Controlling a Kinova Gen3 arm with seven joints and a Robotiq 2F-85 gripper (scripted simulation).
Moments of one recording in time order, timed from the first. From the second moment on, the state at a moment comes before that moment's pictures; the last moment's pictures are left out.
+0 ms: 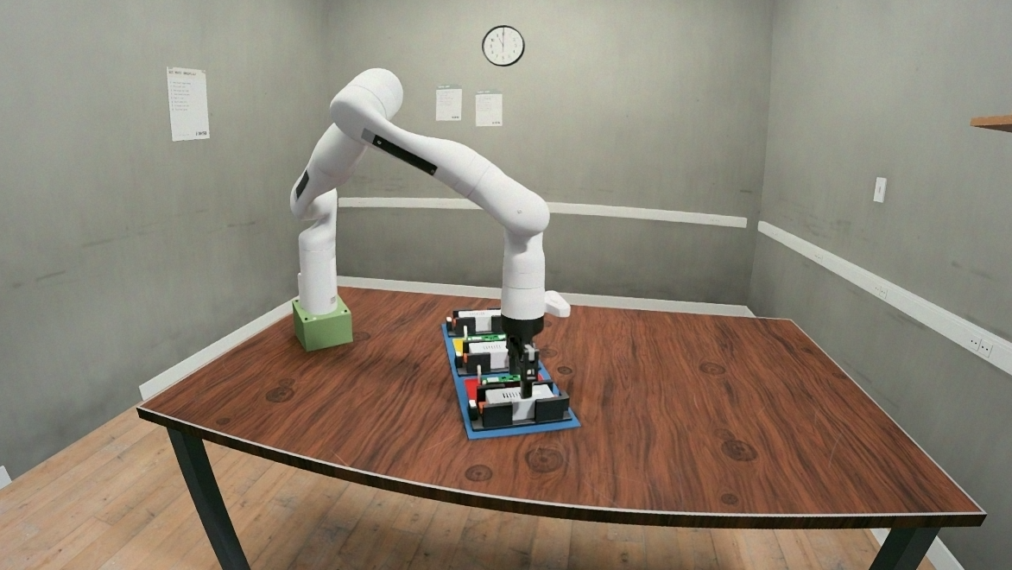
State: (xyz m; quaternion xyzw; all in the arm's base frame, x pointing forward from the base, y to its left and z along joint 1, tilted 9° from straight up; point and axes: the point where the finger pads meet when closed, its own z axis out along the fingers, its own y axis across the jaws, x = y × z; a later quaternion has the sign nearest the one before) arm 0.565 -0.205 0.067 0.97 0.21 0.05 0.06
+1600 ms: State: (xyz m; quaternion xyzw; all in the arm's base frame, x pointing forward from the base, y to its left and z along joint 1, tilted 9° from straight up) arm 0.568 -0.208 0.038 0.97 0.21 0.05 0.06
